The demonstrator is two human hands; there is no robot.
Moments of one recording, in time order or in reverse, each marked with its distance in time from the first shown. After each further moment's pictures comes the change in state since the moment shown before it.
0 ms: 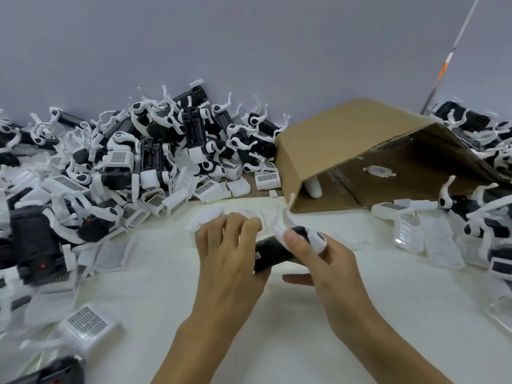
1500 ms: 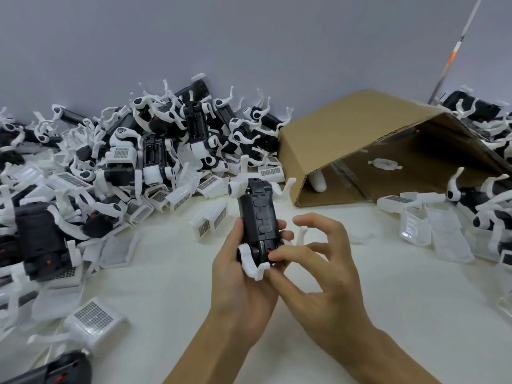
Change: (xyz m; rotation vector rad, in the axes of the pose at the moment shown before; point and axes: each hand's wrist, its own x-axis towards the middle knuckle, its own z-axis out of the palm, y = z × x) left_hand 0.005 0.029 -0.015 -1.940 -0.074 -1.241; right_hand -0.014 0.017 0.007 -0.611 0.066 -0.840
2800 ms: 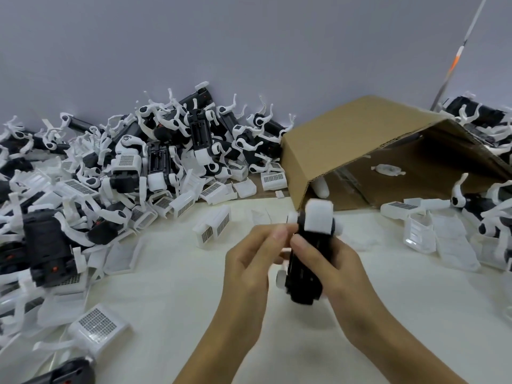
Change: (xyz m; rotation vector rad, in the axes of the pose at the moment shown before) left_hand -0.002 0.002 0.005 0.665 -0.127 0.421; right_hand 0.024 -0.001 -0.015 0.730 -0.170 0.838
